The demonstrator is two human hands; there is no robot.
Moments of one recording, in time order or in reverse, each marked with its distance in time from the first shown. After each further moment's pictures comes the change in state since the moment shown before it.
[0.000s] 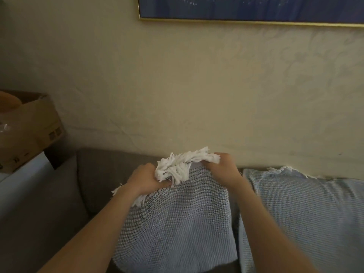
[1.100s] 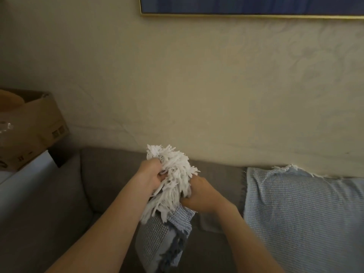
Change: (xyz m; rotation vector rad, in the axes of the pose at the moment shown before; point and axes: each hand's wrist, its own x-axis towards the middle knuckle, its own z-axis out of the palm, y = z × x) left_hand 0.022 0.035 -0.001 -1.330 0.205 -0.670; right_hand -0.036 0.007 0.069 -0.522 -0.394 -0.339
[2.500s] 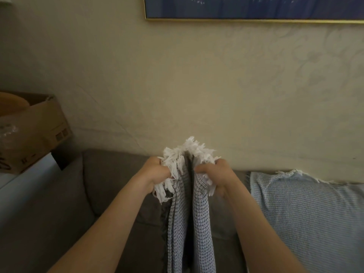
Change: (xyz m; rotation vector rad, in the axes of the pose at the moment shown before) left_hand -0.014 0.016 -0.013 0.721 -0.183 0.303; right_hand 0.014 -0.027 -0.075 0.768 0.222 0.645
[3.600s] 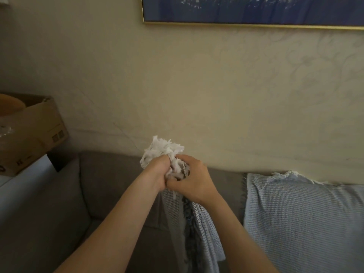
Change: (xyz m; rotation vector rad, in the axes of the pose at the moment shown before) left_hand -0.023 0.036 0.024 -0.737 -0.074 -0.191; right_hand -0.026 0.003 0.047 -0.200 -0.066 -0.623
